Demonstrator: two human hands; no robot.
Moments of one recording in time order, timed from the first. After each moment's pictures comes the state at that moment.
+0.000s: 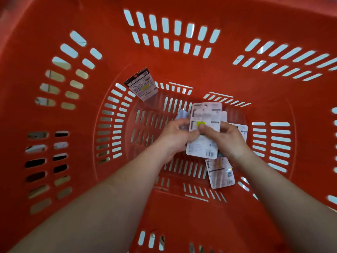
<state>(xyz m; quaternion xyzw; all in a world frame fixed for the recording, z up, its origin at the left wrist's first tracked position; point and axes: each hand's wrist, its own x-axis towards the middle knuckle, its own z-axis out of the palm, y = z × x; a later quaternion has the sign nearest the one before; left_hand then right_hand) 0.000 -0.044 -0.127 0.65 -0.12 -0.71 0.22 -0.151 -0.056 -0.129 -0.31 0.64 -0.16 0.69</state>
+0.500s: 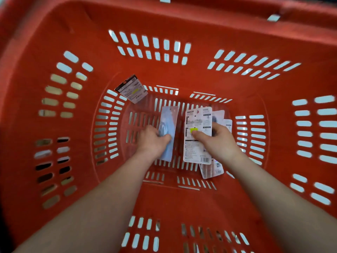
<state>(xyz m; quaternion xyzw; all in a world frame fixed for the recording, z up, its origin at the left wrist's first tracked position) 0.023 -0.025 -0.127 0.81 -0.33 -0.49 0.01 -0.154 -0.042 -0.090 -0.37 0.71 -0.10 0.60</state>
